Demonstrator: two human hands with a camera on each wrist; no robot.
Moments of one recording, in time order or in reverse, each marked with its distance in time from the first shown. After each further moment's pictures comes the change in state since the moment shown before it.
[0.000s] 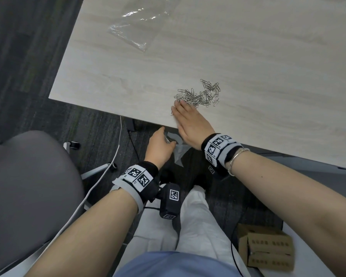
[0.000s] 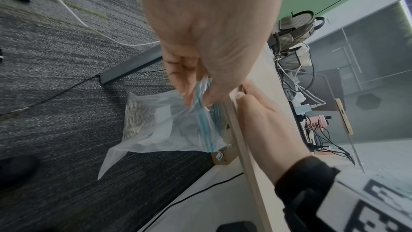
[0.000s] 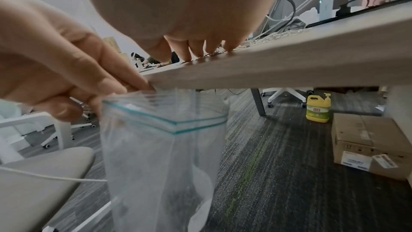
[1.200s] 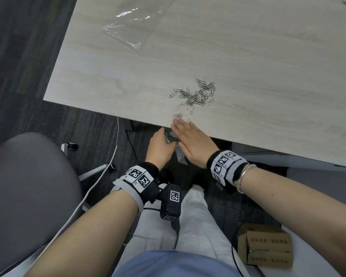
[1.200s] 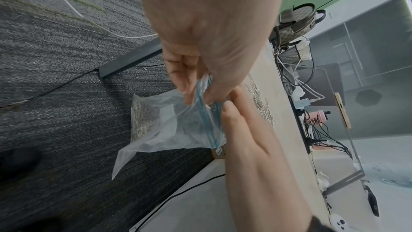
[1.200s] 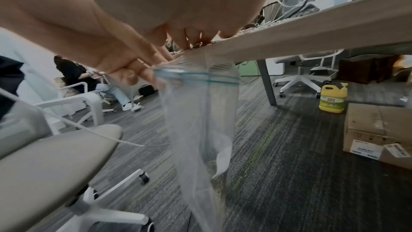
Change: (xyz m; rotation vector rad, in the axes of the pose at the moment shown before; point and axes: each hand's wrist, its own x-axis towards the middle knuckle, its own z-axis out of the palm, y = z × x) left_hand 0.004 -0.002 0.015 -0.022 0.000 0.038; right_hand -0.047 0.000 0.014 0.029 -0.071 -0.089
